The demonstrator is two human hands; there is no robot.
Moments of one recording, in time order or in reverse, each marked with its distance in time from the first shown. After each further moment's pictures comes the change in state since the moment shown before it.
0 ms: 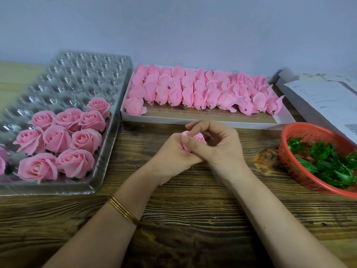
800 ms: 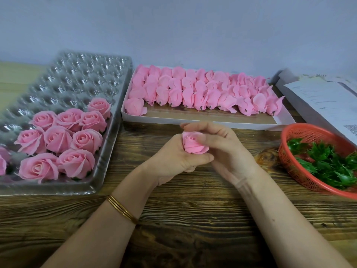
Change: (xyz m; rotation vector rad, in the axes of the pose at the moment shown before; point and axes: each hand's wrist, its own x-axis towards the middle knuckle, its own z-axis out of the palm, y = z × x) left_hand 0.001 -0.004 -0.003 -0.154 -0.099 -0.043; right_hand 0.005 -0.014 -0.012 0.407 -0.233 0.319
